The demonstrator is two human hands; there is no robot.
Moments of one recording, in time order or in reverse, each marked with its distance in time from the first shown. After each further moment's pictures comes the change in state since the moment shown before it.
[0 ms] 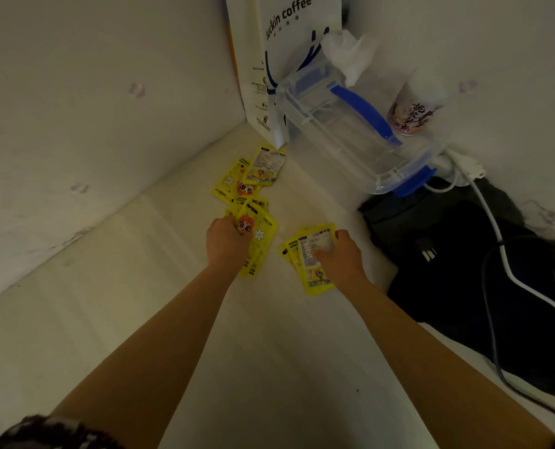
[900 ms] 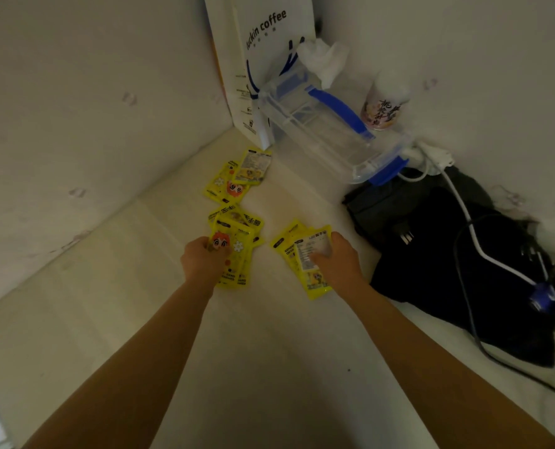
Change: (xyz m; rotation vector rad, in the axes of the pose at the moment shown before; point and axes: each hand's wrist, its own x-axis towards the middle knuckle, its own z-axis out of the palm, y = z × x) left_hand -0.042 -0.028 -0.017 -0.357 -0.002 -0.219; right_hand -0.051 0.005 -0.024 0.090 0.013 -0.100
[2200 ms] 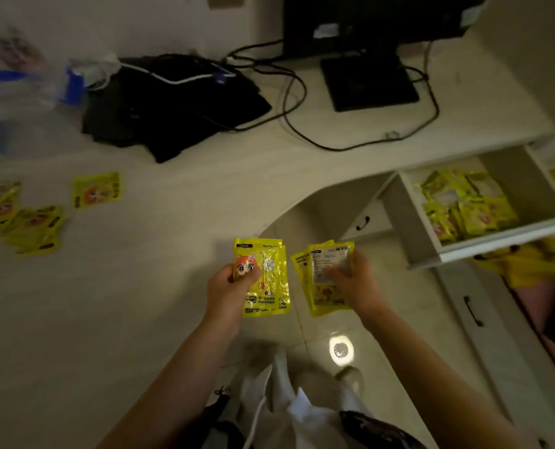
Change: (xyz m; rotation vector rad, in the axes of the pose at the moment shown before) left_hand -0.323 -0.191 -0.001 0.163 -0.991 0.222; right_hand -0.477 0.203 0.059 0.718 0.774 0.604
